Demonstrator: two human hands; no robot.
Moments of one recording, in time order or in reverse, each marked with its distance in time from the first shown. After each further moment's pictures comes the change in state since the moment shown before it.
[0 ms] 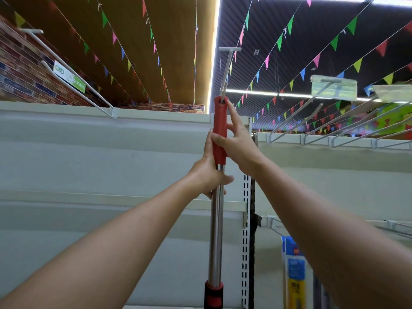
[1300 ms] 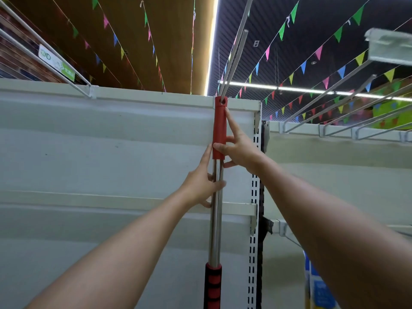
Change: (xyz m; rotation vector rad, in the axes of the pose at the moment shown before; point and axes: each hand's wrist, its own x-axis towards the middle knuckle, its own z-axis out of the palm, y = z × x) left_hand 0.077 -0.091 0.022 -0.057 -0.030 0.010; right_hand 0.056 0.095 -0.005 -0.209 -0.108 0.188
